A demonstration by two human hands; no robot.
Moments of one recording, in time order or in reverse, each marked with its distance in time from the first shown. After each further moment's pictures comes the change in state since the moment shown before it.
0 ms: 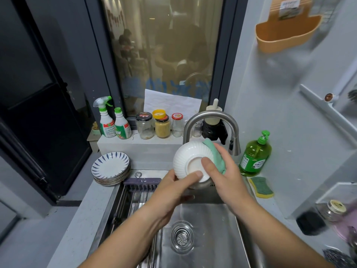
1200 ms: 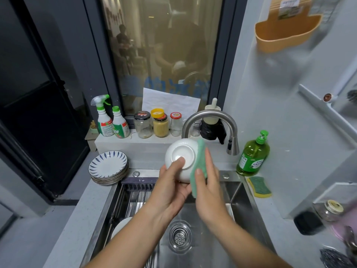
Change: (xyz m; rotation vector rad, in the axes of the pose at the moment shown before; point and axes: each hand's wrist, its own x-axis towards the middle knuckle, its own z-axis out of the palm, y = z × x) left_hand 0.024 -0.007 0.011 -0.720 0.028 -0.045; right_hand -0.019 0.027 0.042 -0.053 0.161 0.044
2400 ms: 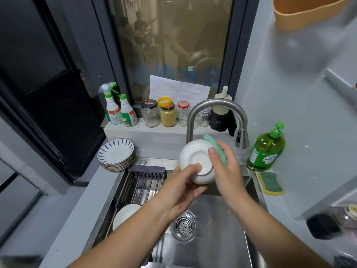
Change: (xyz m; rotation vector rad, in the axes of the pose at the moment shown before) left_hand 0.013 -0.032 -0.006 0.296 0.108 -0.119; right_hand 0.046 0.017 -0.041 0.174 -0.047 0.080
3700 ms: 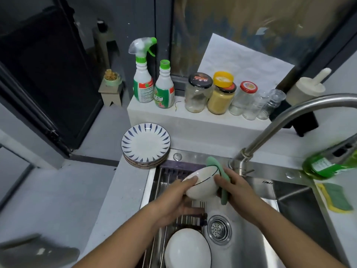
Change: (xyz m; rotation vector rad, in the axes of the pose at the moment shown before) left_hand 0.107 0.070 -0.263 0.126 -0.064 -0.250; right_hand 0.069 0.157 0.160 -0.005 -0.336 0.577
